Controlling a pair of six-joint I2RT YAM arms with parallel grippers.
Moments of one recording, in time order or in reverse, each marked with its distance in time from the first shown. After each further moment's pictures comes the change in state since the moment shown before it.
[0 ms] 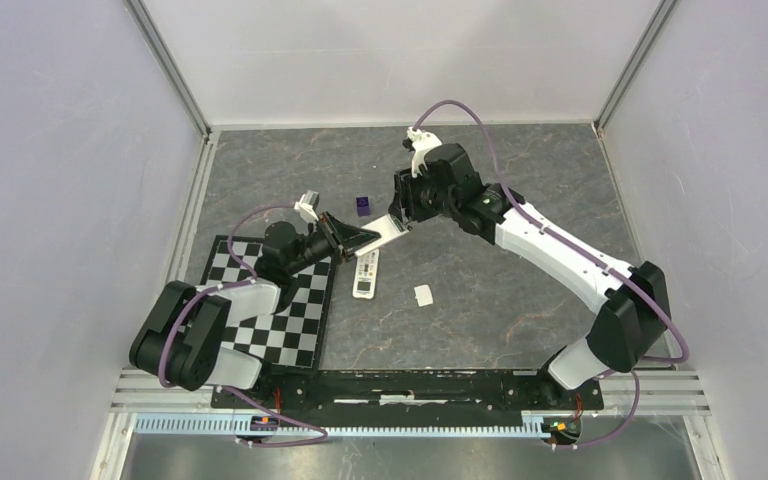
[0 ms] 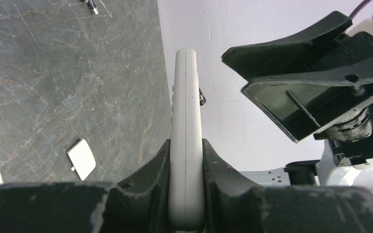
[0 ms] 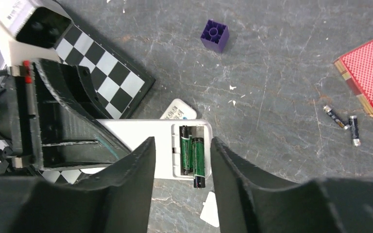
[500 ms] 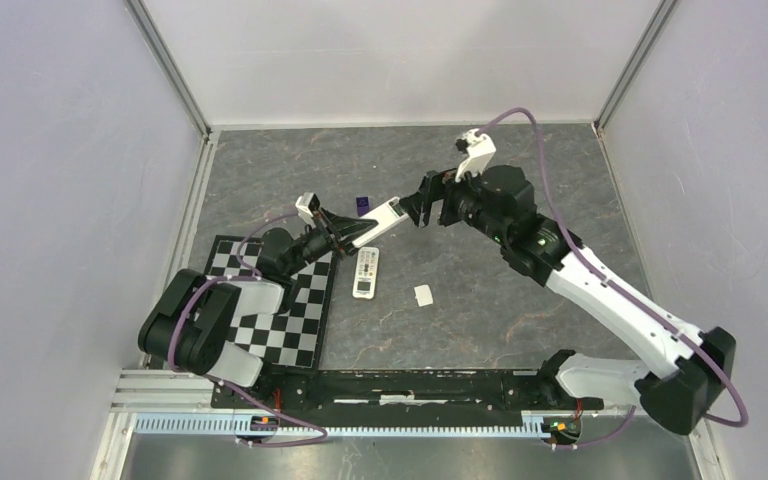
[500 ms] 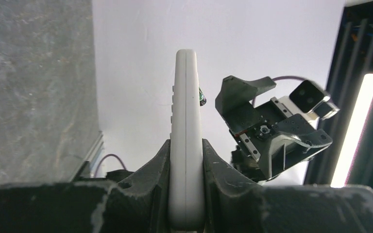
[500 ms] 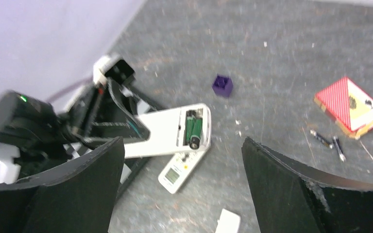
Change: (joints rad) left arm 0.000 0.084 -0.015 0.283 -0.010 -0.415; right arm -0.001 -0.335 -0.222 0.187 0.056 0.061
